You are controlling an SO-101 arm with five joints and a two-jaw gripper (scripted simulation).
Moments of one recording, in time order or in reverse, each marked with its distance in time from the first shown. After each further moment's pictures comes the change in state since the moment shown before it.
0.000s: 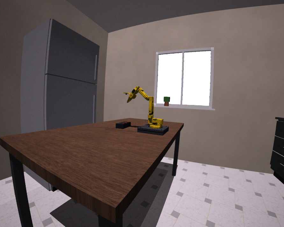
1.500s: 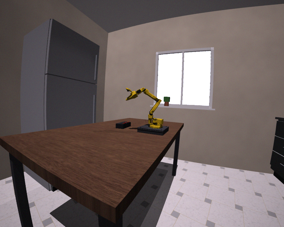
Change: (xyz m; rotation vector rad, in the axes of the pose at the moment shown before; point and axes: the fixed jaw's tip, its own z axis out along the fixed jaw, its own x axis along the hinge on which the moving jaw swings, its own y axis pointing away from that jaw) arm 0.015 0.101 -0.043 -0.224 -0.405 -0.586
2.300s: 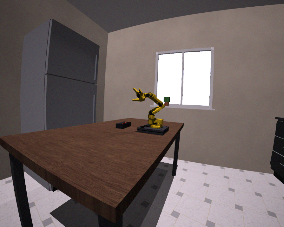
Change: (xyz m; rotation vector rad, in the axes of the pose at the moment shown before) arm -0.015 0.114 -0.047 -0.257 -0.526 -0.621
